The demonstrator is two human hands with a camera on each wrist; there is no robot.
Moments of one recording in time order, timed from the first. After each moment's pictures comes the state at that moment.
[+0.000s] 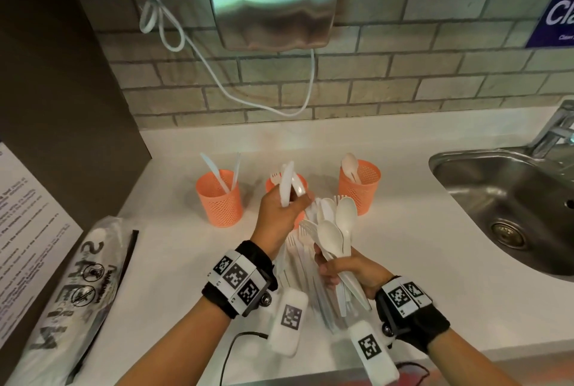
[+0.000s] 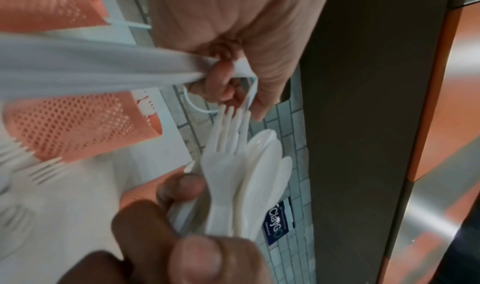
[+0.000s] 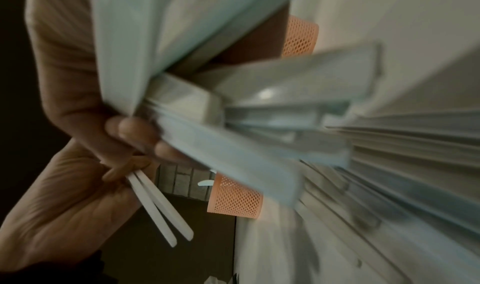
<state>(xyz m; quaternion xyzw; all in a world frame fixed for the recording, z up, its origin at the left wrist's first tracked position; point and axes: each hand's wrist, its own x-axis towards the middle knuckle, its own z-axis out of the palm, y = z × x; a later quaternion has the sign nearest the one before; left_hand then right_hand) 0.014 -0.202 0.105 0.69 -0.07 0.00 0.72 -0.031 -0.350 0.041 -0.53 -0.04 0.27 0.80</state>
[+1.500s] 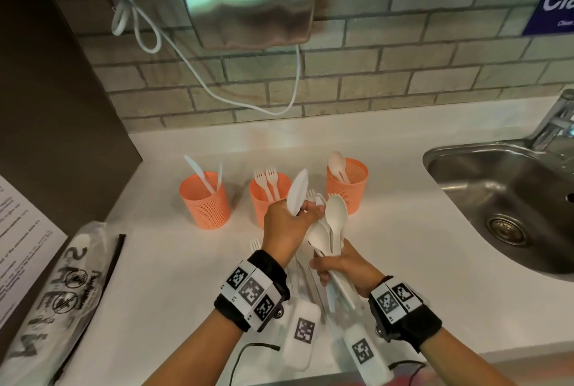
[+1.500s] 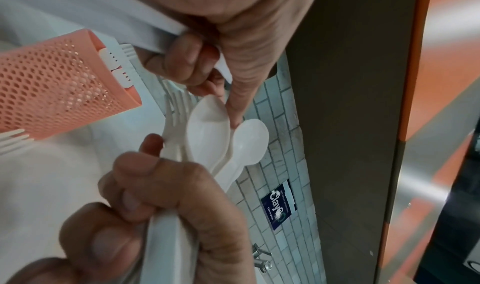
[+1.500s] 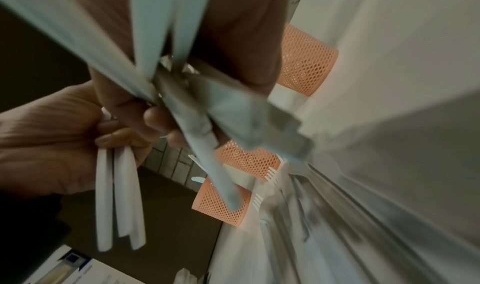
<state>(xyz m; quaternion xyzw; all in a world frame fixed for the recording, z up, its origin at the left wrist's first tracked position) 0.006 -0.249 0.093 0.74 -0.01 0.00 0.68 -0.026 -0.372 0.038 -0.64 -0.02 0.18 0.74</state>
